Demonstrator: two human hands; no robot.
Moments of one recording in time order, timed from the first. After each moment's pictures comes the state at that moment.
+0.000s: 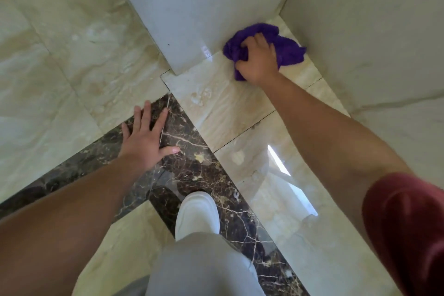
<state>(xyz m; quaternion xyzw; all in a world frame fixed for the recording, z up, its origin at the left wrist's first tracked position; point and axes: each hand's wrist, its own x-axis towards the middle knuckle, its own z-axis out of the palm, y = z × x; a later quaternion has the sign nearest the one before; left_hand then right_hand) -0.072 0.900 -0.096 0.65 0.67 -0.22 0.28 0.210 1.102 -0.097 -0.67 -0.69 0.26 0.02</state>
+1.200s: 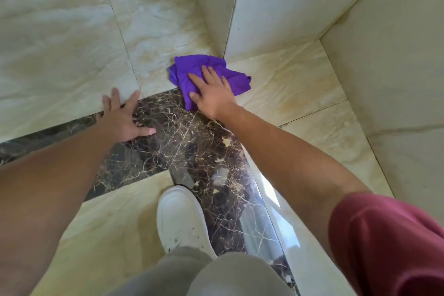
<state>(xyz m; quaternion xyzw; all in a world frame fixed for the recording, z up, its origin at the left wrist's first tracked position) -0.189 0.833 -0.092 0.44 0.81 -0.12 0.37 0.034 0.970 -0.097 -0.45 -0.86 0.24 -0.10</state>
